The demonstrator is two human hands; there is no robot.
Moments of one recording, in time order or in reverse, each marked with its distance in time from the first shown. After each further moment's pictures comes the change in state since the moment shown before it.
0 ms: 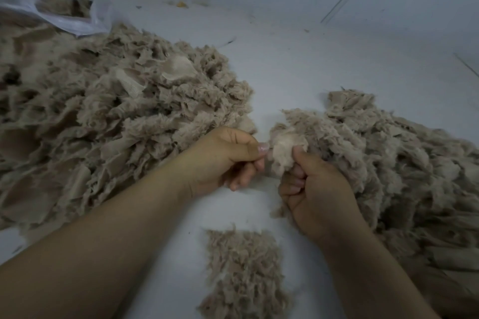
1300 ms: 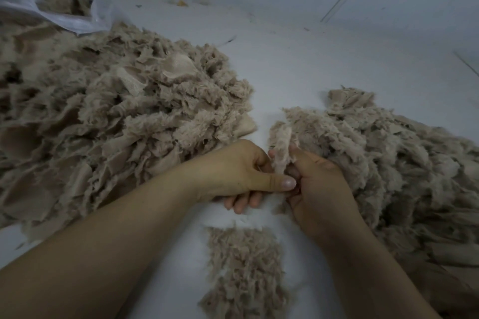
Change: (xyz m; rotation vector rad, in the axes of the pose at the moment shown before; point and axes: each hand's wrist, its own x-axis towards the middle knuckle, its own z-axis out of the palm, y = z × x) left_hand -0.007 0.012 0.017 0.549 -0.155 -0.149; right_hand -0.003 0.005 -0.008 -0.249 -0.119 -0.115
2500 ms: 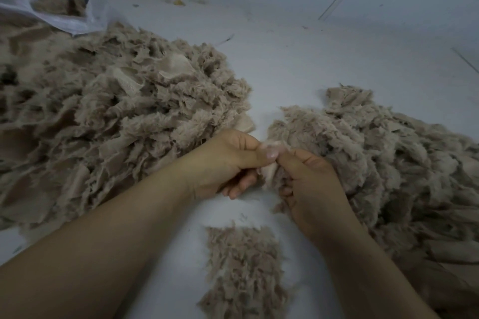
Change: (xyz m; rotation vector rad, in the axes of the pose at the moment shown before) left_hand 0.009 -0.013 -0.002 -0.508 0.090 0.093; right_hand -0.001 0.003 0.001 -0.206 0.024 0.012
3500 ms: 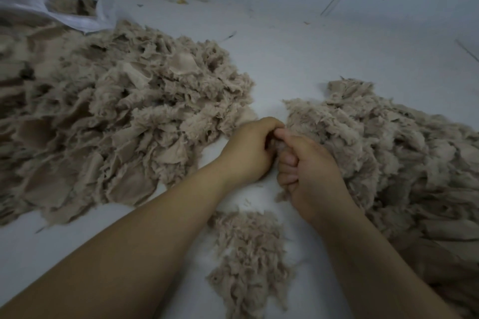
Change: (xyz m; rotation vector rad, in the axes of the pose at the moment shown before) left_hand 0.032 -0.023 0.022 0.775 0.385 0.335; right_hand -0.001 -0.010 0.011 0.214 0.017 0.055
